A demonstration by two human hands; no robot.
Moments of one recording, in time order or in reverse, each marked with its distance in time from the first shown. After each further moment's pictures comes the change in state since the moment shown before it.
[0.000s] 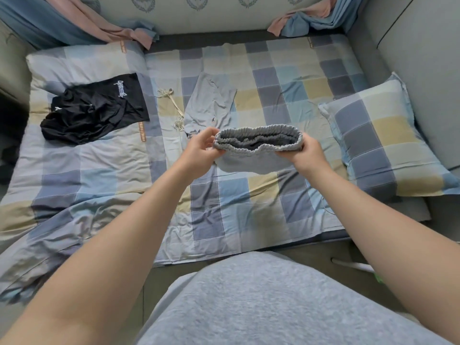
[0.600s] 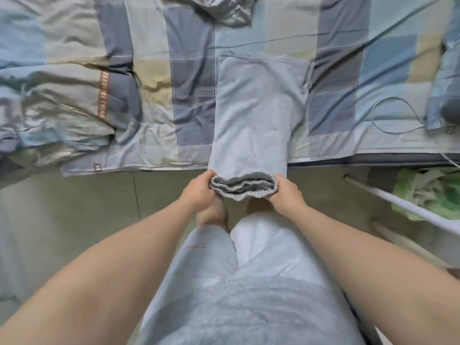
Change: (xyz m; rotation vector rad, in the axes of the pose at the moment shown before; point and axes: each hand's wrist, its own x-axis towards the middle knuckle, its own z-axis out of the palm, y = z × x) left_hand -0.095 -0.342 0.161 0.394 -0.285 -0.704; right_hand -0.114 0.345 0.078 -0.711 -0.560 0.628
